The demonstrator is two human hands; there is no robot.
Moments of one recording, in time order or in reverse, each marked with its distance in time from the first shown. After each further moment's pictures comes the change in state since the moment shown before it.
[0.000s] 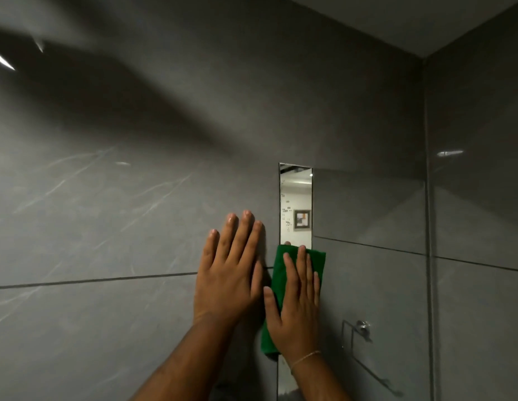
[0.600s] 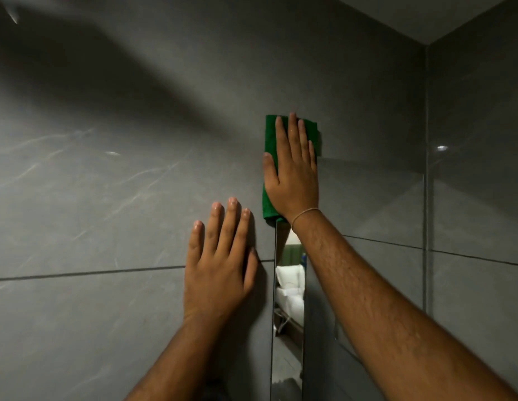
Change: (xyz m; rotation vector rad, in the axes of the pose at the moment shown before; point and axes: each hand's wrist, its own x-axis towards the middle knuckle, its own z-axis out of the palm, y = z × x) left_hand -0.001 0.000 0.001 0.027 0.041 -0.059; right_hand 0.226 -0.038 -0.035 -0.080 0.109 -0.186
